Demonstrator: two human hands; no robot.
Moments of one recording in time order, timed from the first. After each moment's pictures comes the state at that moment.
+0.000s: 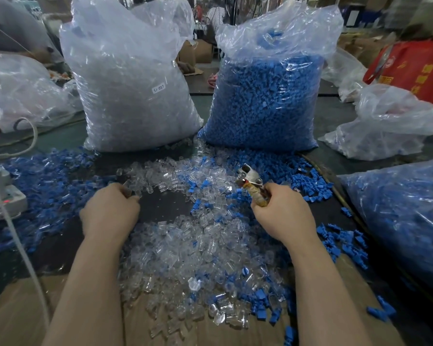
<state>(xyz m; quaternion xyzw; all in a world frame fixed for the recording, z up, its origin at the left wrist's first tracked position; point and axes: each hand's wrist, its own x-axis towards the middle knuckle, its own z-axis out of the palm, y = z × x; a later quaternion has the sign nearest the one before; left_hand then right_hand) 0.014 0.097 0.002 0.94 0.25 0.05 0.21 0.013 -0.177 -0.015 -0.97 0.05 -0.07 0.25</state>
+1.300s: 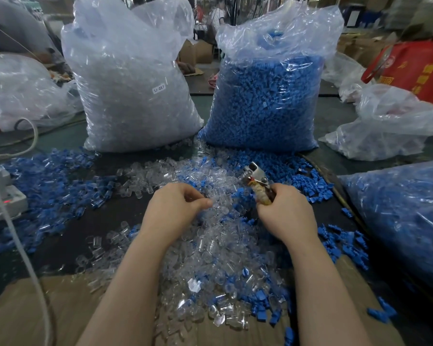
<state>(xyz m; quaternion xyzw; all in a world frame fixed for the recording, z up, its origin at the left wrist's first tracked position) 0.014 0.028 -0.003 0.91 0.04 0.01 0.40 0.015 -0.180 -0.017 -0.95 0.09 -0.08 0.28</state>
